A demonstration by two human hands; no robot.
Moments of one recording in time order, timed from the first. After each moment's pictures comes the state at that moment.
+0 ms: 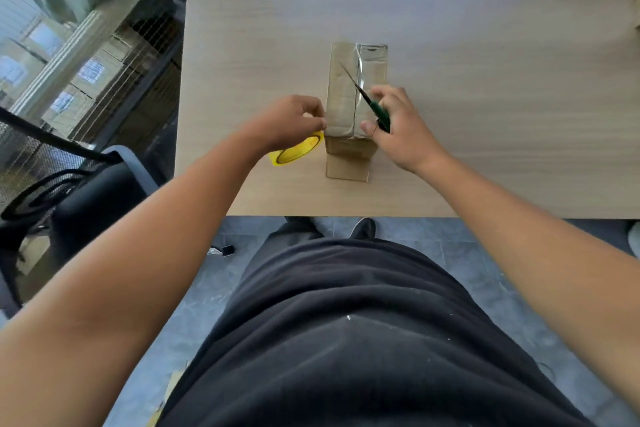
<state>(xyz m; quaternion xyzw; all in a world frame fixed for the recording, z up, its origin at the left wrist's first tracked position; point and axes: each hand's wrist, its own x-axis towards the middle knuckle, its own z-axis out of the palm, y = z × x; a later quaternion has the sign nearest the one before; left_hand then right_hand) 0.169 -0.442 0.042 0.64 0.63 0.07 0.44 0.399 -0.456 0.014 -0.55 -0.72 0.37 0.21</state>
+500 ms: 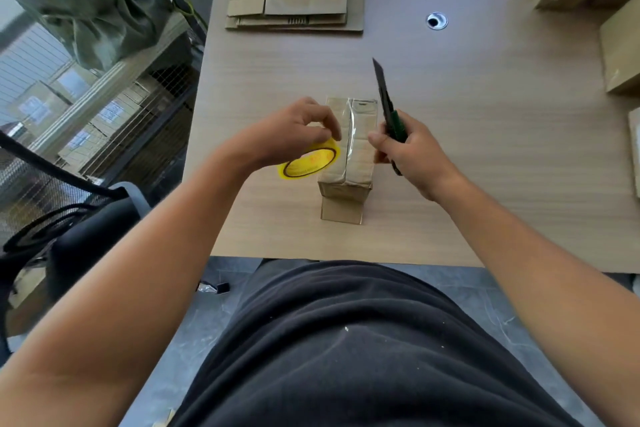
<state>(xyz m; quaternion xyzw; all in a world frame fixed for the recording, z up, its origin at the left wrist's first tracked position) 0.182 -0.417 0.127 0.68 0.57 0.12 0.45 0.408 -0.429 0.078 -0.53 -0.54 0.56 0.32</state>
